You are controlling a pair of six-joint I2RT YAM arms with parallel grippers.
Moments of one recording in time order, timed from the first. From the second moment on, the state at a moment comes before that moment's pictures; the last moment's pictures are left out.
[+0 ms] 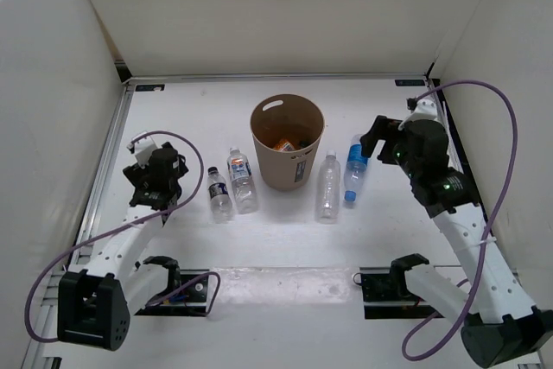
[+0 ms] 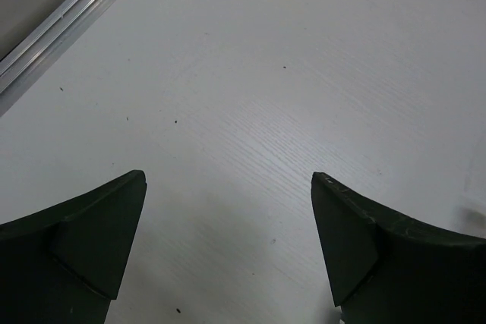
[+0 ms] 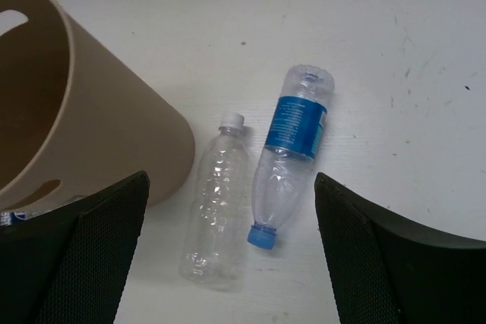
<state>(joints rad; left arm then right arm) -0.16 0.98 0.53 -0.13 -0.67 -0.47 0.33 0.87 0.99 -0.51 0.11 0.33</state>
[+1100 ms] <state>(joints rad) -0.11 1.04 0.59 -0.16 -0.58 -0.47 0.08 1.84 1.42 -0.80 -0.19 0.36</state>
